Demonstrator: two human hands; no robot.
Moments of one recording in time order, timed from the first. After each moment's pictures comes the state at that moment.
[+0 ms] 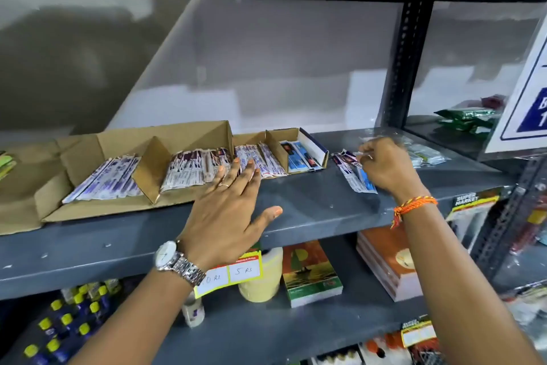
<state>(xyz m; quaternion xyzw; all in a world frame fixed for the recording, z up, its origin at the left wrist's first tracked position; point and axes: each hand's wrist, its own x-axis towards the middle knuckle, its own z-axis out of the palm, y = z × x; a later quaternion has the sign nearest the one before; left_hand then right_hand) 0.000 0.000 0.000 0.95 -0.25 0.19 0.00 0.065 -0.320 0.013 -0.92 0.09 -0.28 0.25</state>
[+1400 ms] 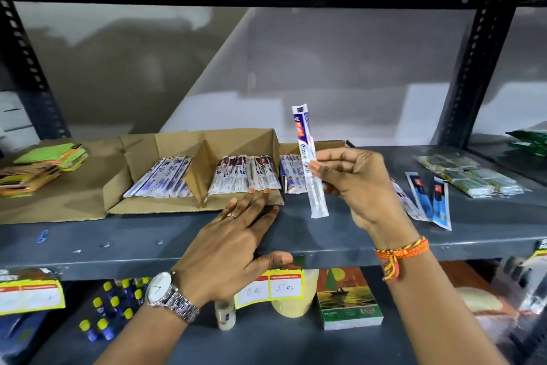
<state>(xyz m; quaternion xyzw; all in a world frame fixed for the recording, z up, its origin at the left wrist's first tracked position) -0.020 0.060 -0.011 0.95 -0.26 0.16 0.00 0.016 -0.161 0.053 -0.67 -0.10 -0.14 0.73</state>
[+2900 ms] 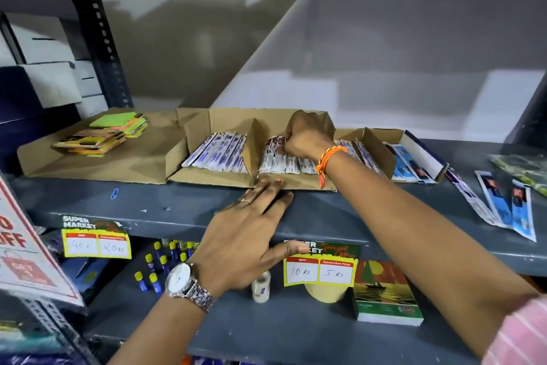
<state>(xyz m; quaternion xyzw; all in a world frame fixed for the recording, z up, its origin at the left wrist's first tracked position) -0.045 0.100 -0.016 0.97 -0.18 0.19 0.00 0.142 -0.011 0.062 -0.95 -0.14 -0.14 0.24</state>
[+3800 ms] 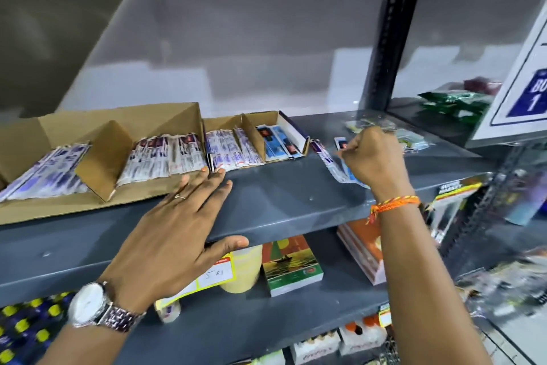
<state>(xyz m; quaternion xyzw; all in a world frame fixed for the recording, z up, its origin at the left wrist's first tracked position) -0.012 0.025 -0.015 0.94 -0.30 0.18 -0.01 0.061 -0.315 0.009 -0.92 0.16 -0.29 0.19</state>
